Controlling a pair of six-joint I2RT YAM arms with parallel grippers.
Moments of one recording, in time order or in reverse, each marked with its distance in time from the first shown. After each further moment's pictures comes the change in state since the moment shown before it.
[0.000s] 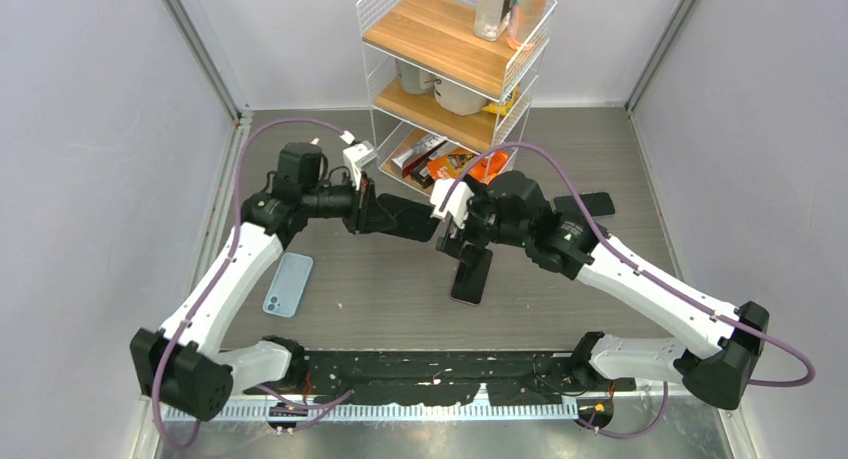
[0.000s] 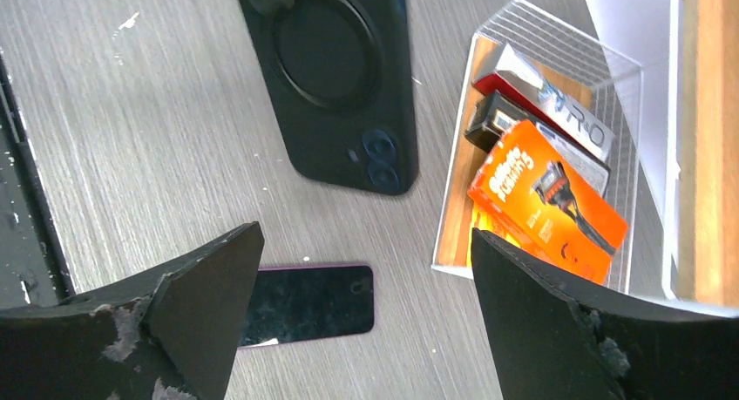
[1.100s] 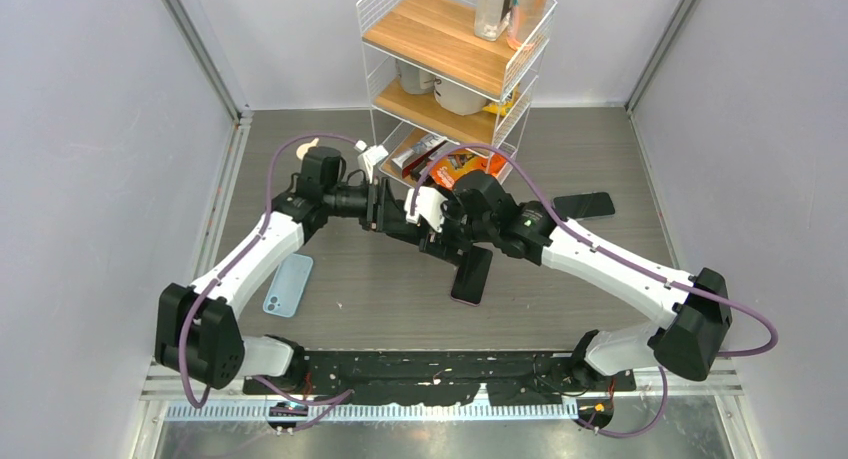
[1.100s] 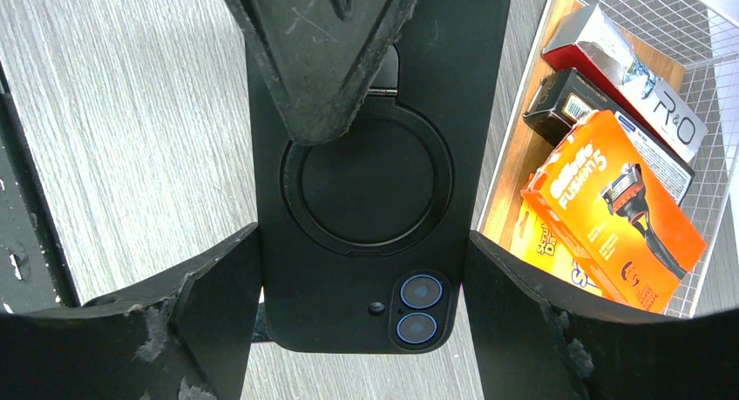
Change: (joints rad) left arm -0.007 0.116 -0.117 0.268 0.111 -0.387; right arm 0.005 0.178 0.051 -0.045 -0.029 -0.013
